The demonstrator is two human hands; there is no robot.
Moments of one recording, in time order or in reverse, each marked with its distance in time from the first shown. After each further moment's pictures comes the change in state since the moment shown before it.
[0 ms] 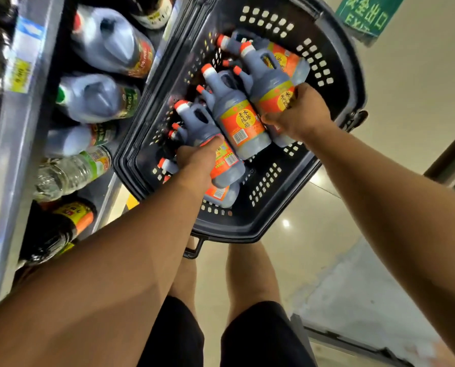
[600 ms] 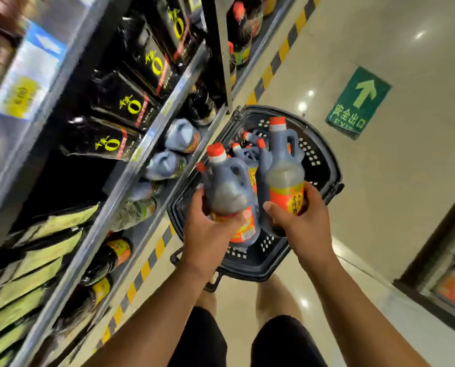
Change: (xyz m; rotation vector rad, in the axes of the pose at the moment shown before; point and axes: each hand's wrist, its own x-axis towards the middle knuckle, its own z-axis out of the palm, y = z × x) left_hand -0.207 0.028 -0.110 -0.068 -0.165 0.618; right_hand -0.206 -0.036 -0.051 0.749 0.070 -0.203
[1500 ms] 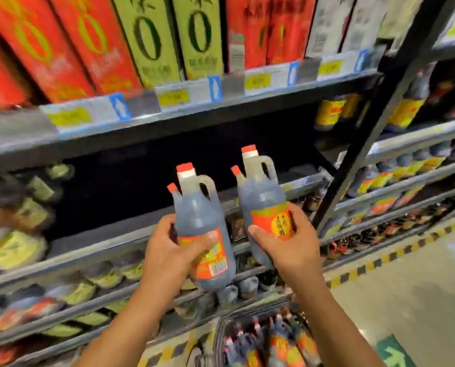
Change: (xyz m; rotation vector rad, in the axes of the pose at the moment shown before) left_hand -0.325 0.318 -0.218 -0.338 0.615 0.472; right_hand -0.244 -0.436 0.018 -0.110 -0.554 -0.796
